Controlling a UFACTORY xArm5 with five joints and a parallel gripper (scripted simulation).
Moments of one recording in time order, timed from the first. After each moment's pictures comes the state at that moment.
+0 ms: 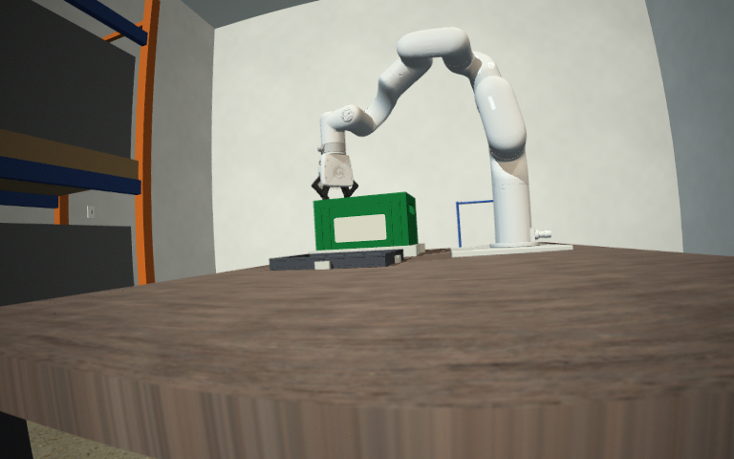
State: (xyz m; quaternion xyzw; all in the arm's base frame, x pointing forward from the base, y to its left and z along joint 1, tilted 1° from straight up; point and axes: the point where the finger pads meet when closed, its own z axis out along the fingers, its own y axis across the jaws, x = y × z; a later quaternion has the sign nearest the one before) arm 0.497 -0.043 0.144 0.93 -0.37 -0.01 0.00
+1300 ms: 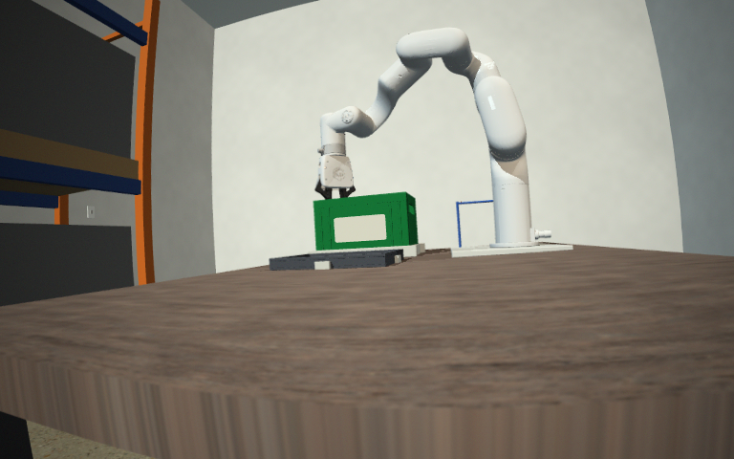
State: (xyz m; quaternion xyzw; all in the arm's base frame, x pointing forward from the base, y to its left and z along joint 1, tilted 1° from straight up) arm 0.497 -0.043 0.140 0.93 -0.37 -0.01 0.00
